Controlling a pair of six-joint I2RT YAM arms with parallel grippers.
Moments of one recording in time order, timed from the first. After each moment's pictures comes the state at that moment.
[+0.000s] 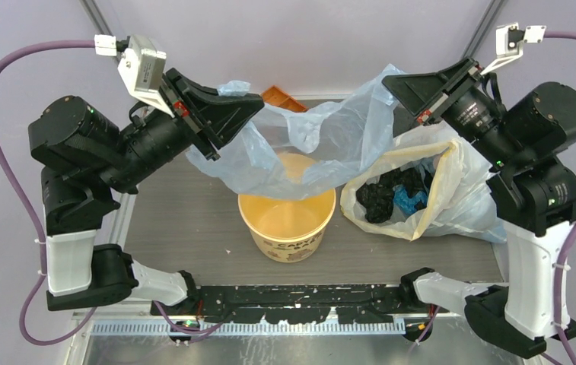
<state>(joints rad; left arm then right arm) -1.13 1.31 2.35 -0.78 -0.13 -0.13 0.34 1.12 1.99 -0.66 -0.31 0.75</state>
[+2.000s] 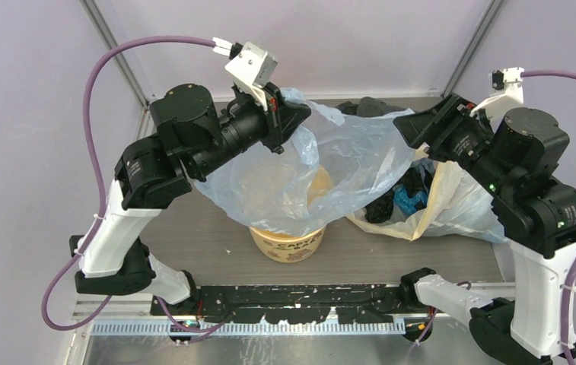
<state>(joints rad) -1.13 1.46 2.29 -0.79 -0.24 -0.14 0.34 1.03 1.88 -1.01 0.00 0.62</state>
